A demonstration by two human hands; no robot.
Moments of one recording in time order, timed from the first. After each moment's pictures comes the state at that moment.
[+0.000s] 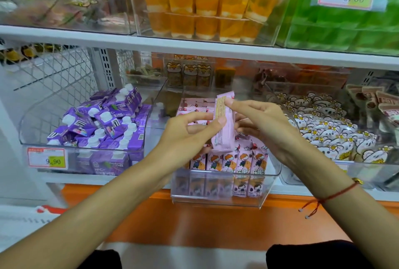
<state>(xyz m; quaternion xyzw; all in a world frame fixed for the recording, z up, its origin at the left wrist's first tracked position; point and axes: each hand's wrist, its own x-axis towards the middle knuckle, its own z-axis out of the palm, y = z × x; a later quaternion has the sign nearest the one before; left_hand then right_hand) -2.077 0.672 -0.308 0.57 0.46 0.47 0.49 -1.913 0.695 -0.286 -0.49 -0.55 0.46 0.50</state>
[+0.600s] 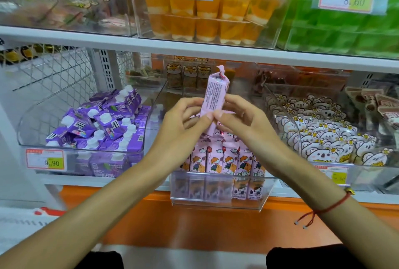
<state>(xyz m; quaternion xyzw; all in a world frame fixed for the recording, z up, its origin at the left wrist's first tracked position) -2.084 0.676 -0.306 0.63 0.40 0.53 0.40 -1.929 0.689 -0.299 -0.39 -0.68 0.40 0.47</state>
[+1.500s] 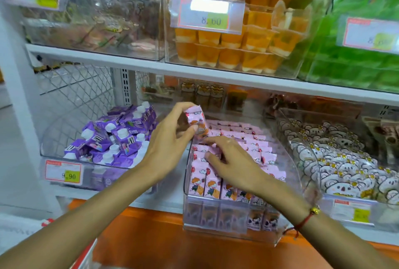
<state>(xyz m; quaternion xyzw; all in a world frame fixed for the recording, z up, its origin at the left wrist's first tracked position) -2.135 0.732 -0.330 0.70 0.41 0.56 0.18 -1.959 0.735 -0.338 -0.46 -0.84 0.11 0.26</state>
